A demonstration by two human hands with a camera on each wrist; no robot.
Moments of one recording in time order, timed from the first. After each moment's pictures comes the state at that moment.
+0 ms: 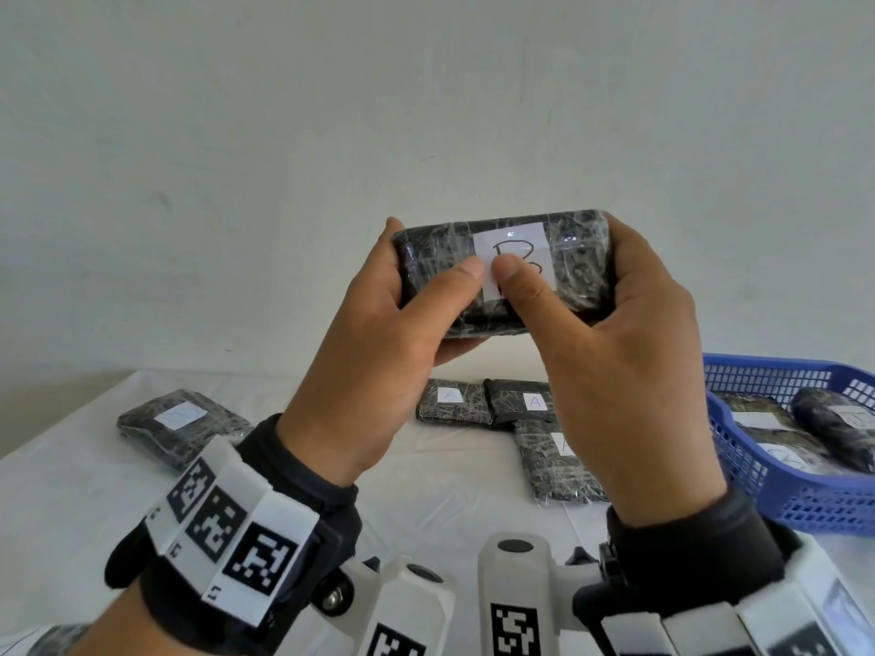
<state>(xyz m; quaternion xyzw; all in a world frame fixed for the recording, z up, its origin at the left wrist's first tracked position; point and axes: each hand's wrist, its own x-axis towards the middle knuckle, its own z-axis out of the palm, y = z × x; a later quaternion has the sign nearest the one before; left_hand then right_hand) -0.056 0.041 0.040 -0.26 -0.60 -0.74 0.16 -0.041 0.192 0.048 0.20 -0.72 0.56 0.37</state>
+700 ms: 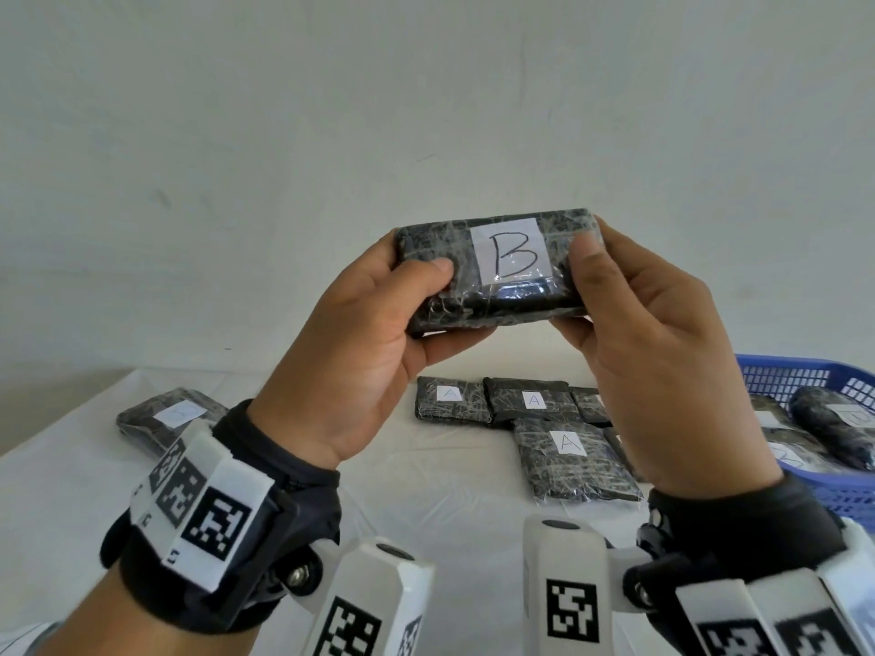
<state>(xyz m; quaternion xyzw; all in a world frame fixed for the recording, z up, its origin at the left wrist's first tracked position) -0.060 0.030 0.044 -0.24 -0.51 -0.82 0.07 -0.058 0.215 0.044 0.27 -0.68 0.62 0.28</state>
